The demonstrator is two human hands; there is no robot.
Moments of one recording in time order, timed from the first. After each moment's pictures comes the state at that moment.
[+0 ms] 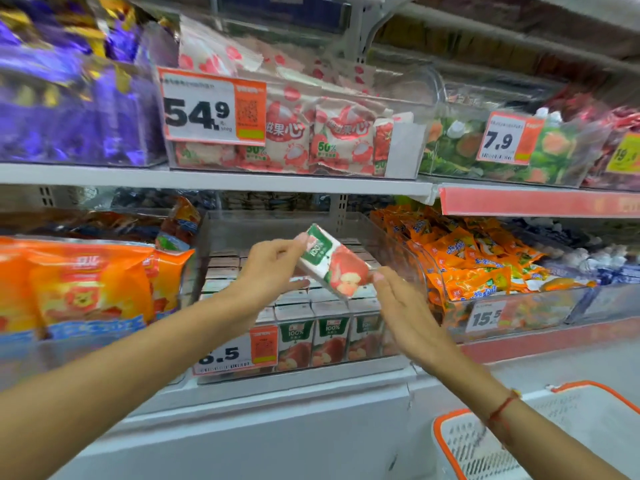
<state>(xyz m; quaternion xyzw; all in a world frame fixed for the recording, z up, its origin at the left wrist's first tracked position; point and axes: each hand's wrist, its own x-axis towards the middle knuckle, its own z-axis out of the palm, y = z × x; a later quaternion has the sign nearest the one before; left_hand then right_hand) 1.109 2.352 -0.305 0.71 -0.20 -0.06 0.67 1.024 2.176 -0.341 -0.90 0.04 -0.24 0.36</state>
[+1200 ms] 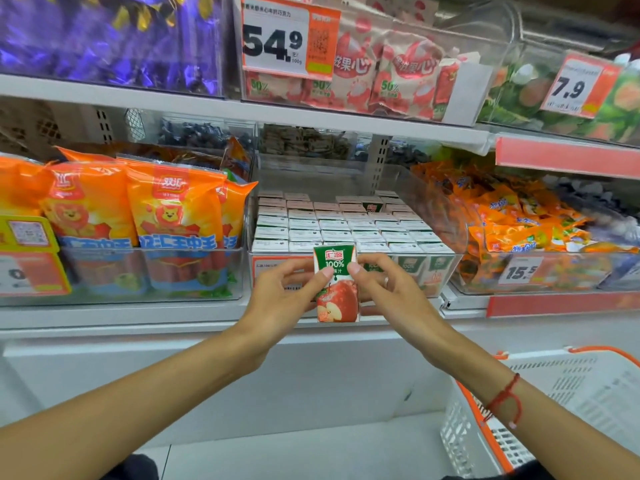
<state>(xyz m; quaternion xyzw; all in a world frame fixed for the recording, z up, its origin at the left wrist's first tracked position) 1.036 2.415 -0.381 0.68 -0.12 -0.07 0.72 0.988 2.253 -0.367 -0.82 0.01 -0.08 0.57</state>
